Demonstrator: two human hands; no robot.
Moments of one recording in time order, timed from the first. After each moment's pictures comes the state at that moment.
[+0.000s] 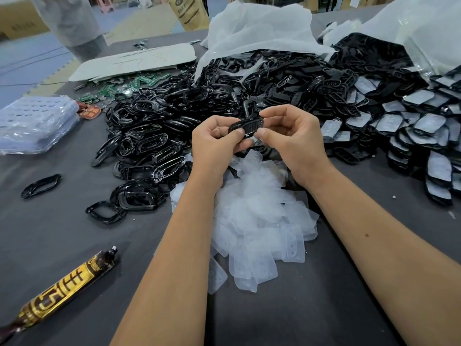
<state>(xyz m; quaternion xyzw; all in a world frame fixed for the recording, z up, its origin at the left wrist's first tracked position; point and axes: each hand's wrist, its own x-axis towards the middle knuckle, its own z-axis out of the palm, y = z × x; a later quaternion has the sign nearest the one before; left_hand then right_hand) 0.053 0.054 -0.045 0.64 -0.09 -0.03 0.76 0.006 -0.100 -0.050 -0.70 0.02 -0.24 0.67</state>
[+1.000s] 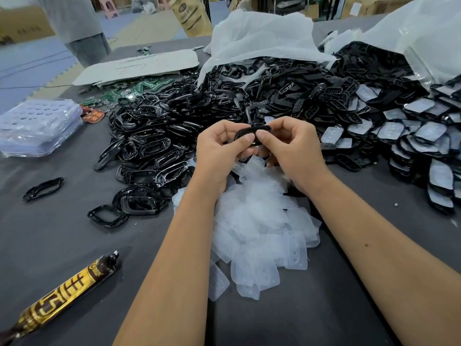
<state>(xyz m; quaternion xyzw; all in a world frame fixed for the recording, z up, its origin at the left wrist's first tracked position) 0.055 0.057 -0.049 0.61 -0.15 -0.07 0.78 0.011 -0.097 -0.056 -0.75 0.05 -0.24 0.62</state>
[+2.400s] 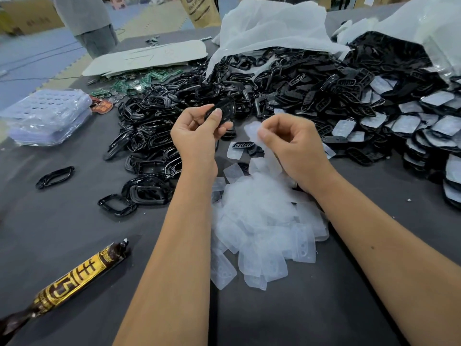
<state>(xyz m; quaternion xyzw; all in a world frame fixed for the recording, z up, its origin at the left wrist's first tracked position) 0.071 0.076 -0.039 0.54 0.00 0.09 0.84 0.000 -0.084 -0.051 -0.78 -0.03 -0.19 0.60</state>
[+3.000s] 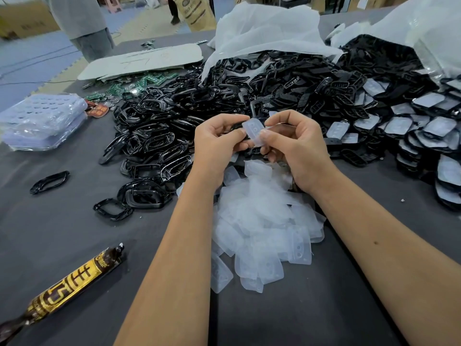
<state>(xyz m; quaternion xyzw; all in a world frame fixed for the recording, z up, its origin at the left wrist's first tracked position) 0.063 0.064 -0.050 0.65 -0.12 -0.04 0.75 -0.003 -0.089 -0.045 -0.64 0.01 -0.16 0.75</state>
